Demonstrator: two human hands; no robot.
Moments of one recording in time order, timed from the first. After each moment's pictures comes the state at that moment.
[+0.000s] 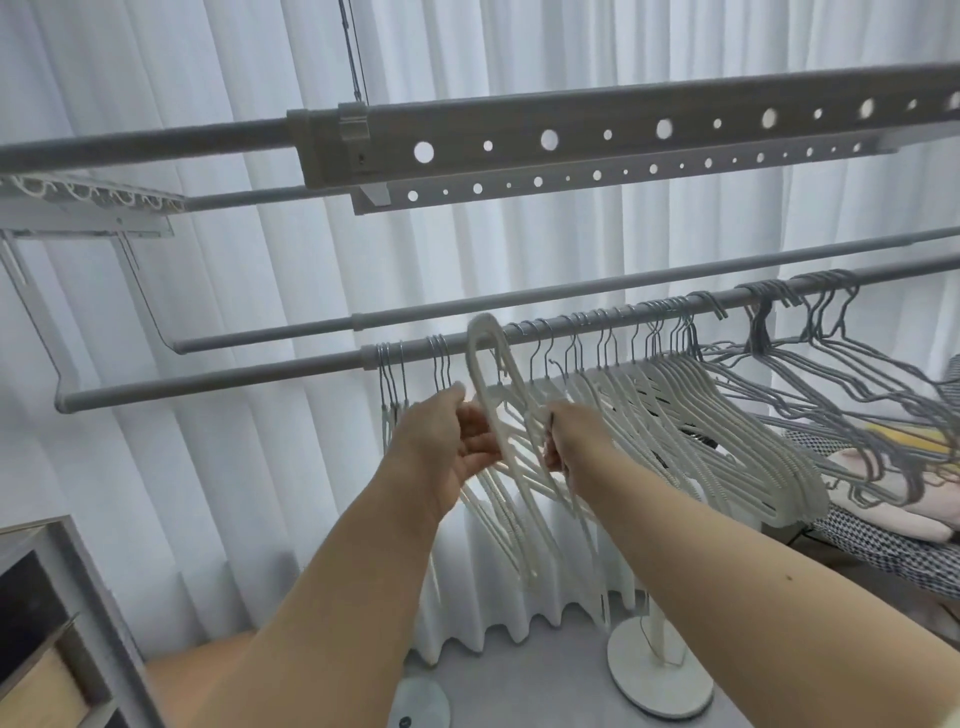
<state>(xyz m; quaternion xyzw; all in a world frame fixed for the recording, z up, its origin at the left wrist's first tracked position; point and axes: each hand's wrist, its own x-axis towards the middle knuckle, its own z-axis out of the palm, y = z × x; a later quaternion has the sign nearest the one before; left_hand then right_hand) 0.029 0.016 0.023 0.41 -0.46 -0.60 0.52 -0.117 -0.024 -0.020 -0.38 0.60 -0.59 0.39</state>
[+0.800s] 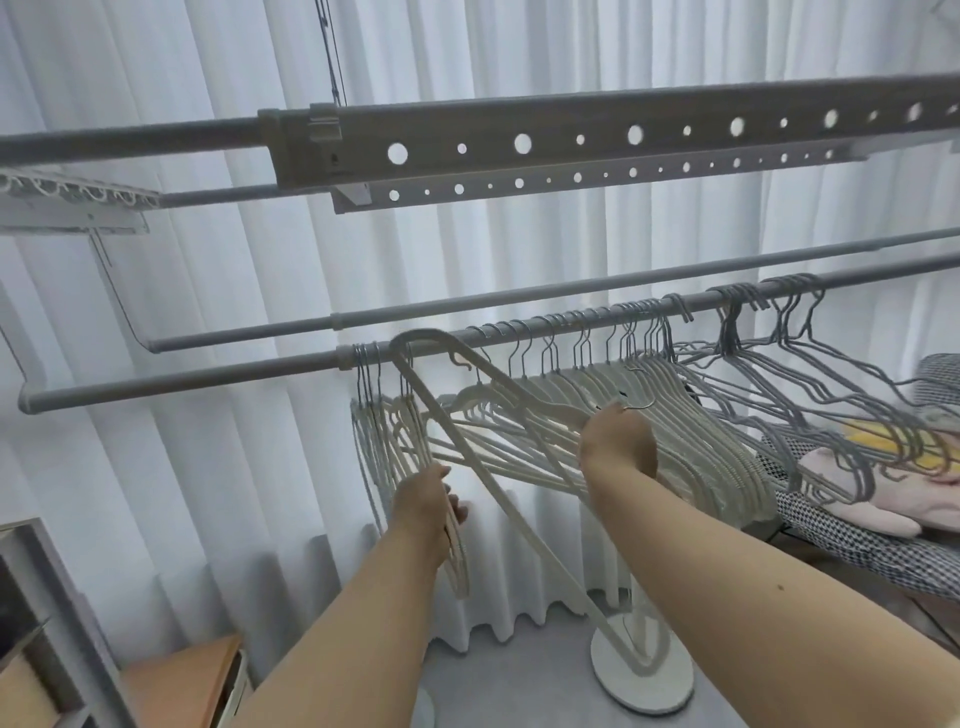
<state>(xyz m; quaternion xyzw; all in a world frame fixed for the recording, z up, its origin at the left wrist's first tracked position) 0.018 -0.039 -0.070 0.49 -0.34 -0.59 0.55 -0.158 -0.012 -0.033 -0.24 0.74 -0.60 0.18</state>
